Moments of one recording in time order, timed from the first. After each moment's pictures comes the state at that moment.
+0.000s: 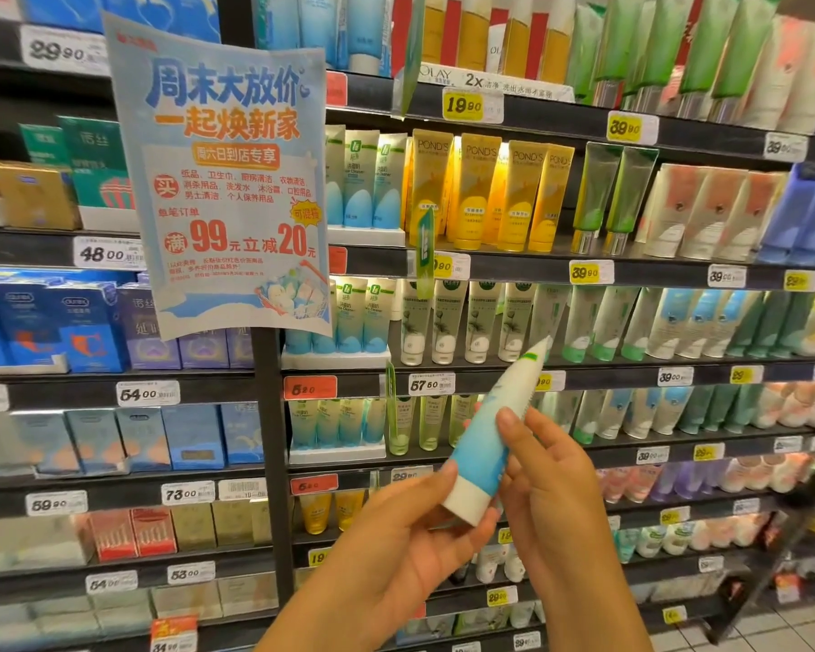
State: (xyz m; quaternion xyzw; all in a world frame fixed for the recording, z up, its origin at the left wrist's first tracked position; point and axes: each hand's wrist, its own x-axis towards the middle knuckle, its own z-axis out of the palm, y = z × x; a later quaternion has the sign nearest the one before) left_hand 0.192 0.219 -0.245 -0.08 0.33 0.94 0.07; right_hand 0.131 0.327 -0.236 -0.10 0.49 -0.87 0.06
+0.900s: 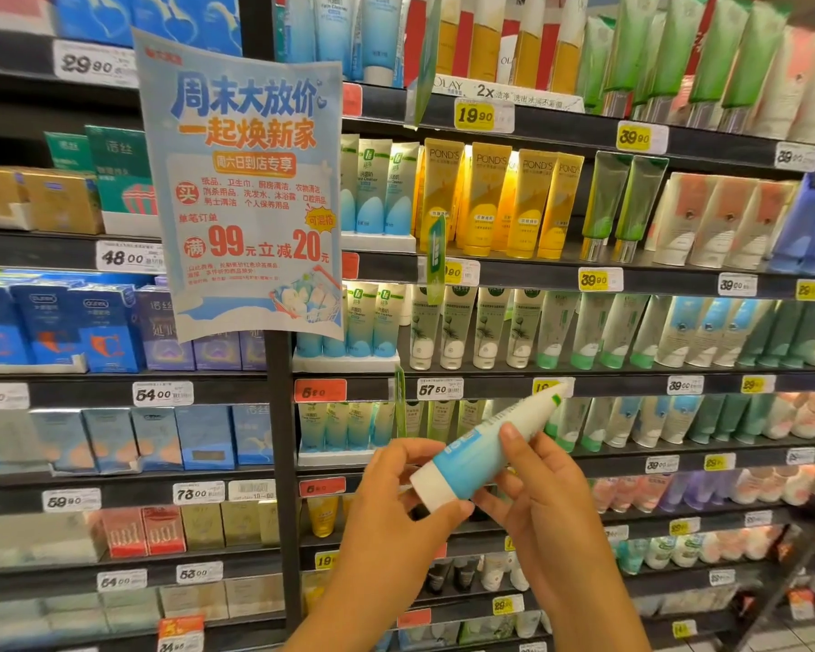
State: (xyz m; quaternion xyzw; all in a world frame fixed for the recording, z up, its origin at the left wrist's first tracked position) left_hand 0.191 0.209 -0.267 -0.06 0.72 0.66 -0.21; right_hand 0.134 0.325 -0.247 -0.13 0.51 -0.85 0.10
